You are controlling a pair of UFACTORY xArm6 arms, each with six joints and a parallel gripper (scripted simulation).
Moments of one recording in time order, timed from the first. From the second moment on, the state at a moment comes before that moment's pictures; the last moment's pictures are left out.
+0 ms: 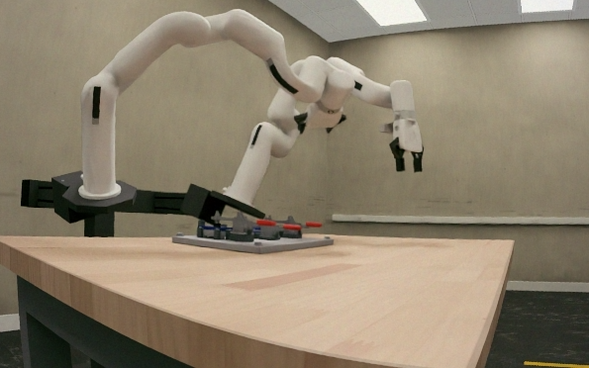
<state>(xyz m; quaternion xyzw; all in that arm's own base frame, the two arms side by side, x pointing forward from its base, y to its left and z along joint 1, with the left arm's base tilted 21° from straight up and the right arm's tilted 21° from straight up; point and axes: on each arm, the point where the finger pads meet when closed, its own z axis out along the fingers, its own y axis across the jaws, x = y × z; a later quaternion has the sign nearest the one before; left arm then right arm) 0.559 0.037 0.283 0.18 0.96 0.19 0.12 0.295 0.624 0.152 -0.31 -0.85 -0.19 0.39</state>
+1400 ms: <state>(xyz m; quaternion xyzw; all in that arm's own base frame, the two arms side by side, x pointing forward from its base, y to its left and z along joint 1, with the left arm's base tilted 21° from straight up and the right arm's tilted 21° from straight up) 0.499 0.181 0.301 0.26 0.94 0.20 0.05 0.356 0.358 0.163 -0.10 -0.99 0.06 0.00</state>
